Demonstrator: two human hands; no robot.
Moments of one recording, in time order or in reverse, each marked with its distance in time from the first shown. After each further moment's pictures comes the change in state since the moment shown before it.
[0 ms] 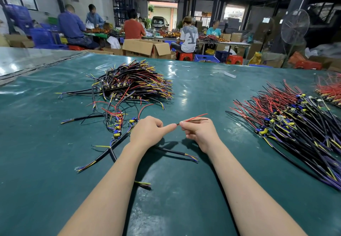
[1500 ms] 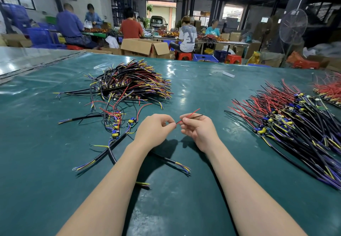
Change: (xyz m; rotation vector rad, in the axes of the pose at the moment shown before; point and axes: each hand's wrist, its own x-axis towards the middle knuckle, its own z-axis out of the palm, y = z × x) left_hand -0.004 0.013 0.001 -0.110 -0.035 0.145; right_hand 0.000 -0.002 0.000 0.186 -0.017 0.002
